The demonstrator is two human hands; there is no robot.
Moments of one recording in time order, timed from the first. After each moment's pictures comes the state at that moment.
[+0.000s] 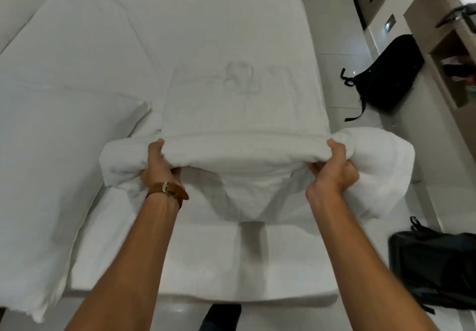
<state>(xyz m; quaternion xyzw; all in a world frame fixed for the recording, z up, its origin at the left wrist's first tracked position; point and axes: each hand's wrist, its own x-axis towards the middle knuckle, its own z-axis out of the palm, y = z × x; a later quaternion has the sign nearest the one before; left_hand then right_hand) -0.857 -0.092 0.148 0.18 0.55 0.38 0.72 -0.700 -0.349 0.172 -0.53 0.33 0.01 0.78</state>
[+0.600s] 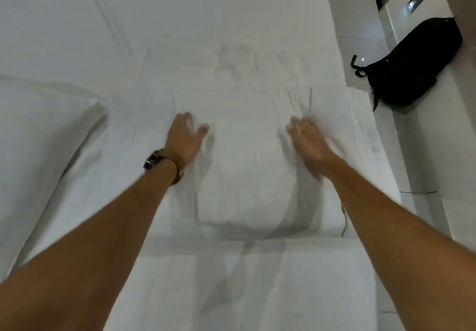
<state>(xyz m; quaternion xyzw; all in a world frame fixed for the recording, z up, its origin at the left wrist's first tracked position) -0.669 0.029 -0.029 0.80 0.41 -0.02 0.43 -0.488 -0.252 -0.020 -0.89 -0.10 0.30 0.33</state>
